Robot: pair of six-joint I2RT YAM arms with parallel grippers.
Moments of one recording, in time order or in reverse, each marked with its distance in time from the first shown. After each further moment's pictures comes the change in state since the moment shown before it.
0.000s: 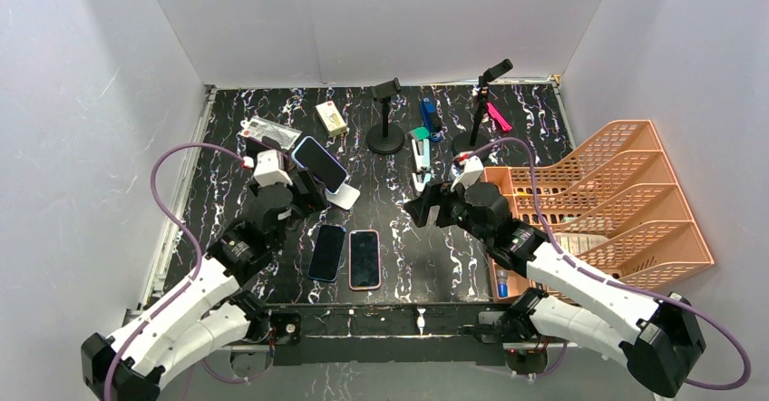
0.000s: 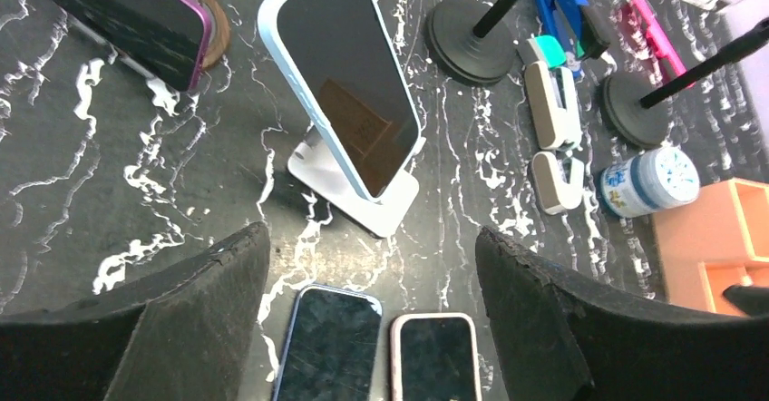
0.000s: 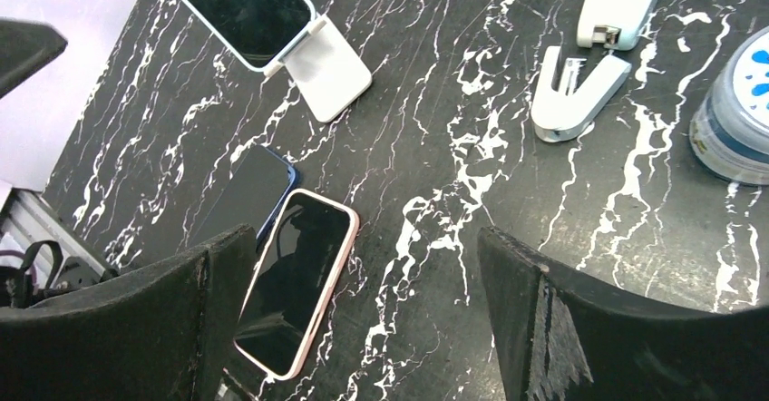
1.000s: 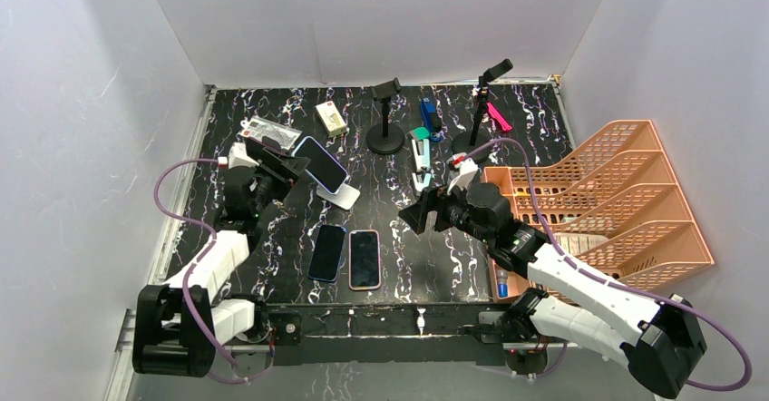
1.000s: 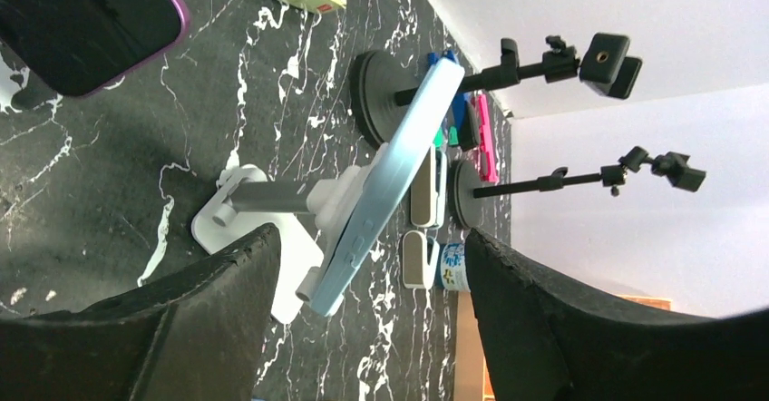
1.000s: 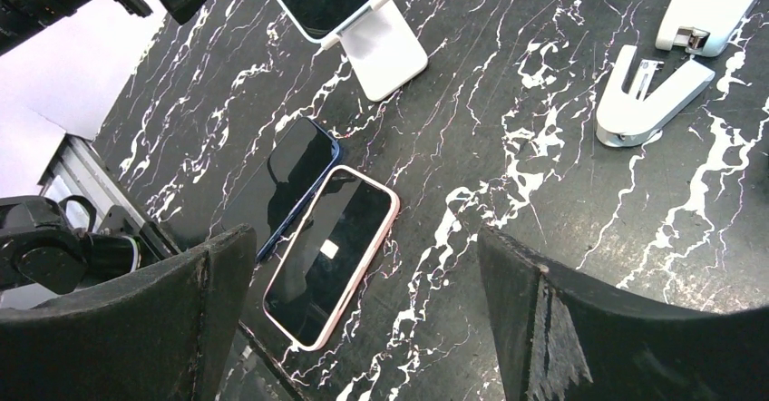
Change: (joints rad) left arm 0.619 0.337 -0.184 0.621 0.777 -0.432; right arm 0.000 -0.010 -0.006 0.024 -0.140 -0.024
